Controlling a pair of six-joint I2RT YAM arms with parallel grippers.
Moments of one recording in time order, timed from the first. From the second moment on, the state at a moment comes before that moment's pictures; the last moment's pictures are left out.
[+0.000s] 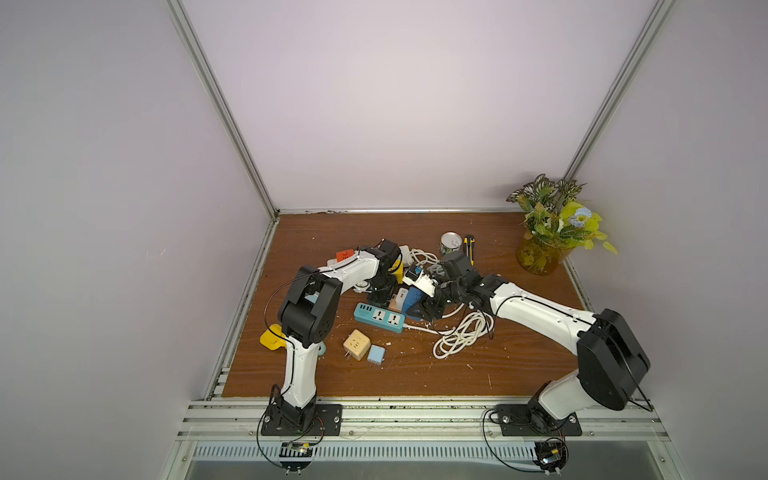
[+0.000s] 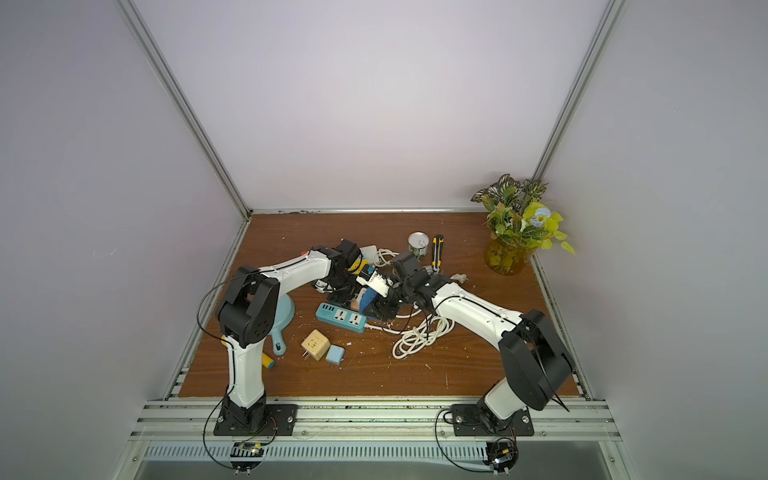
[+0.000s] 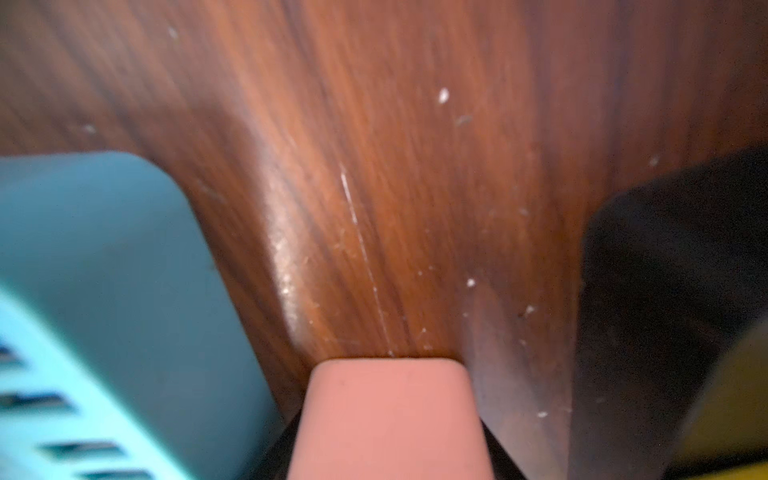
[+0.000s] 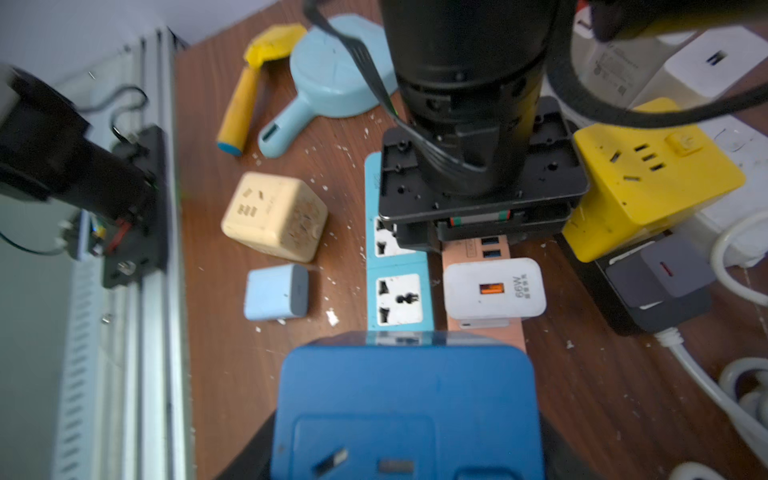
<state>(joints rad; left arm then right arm) -0.50 2.04 1.45 -0.86 0.13 -1.74 0.71 1.48 1.00 -0.28 -0.49 -0.14</state>
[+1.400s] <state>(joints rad) -0.50 2.05 1.47 -0.88 0.14 -1.71 1.03 1.68 0.90 -0.17 -0.43 0.93</state>
